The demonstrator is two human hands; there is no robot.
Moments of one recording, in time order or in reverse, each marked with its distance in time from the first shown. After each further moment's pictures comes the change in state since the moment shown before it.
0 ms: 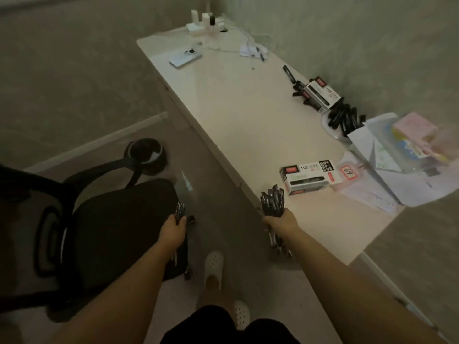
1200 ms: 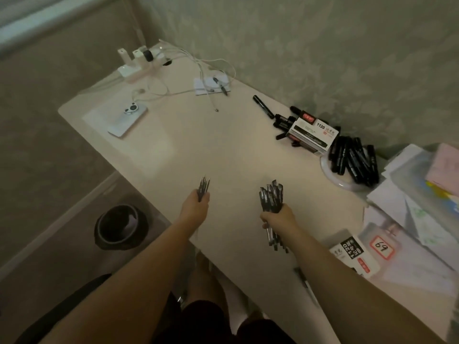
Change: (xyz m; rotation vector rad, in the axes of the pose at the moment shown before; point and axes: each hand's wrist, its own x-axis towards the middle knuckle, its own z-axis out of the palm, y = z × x) left_hand 0.234 0.358 0.073 0.201 -0.183 0.361; right_hand 0.261 -0.197 -0.025 0.264 0.086 0.131
